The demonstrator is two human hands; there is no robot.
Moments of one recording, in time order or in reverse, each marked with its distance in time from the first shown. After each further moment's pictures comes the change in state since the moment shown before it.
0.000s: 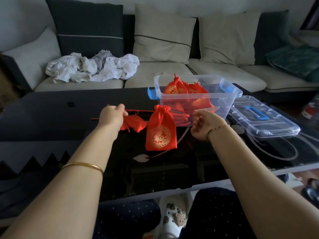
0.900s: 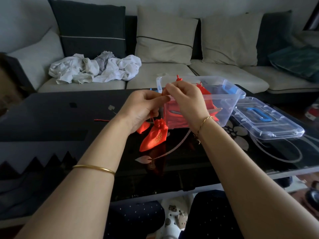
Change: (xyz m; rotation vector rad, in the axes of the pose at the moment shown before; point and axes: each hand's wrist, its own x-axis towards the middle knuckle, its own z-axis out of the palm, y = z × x) left_hand -0.047 0.051 0.018 -0.338 -0.545 0.279; right_hand -0.059 0.005 0.067 -0.649 -0.225 -1.034
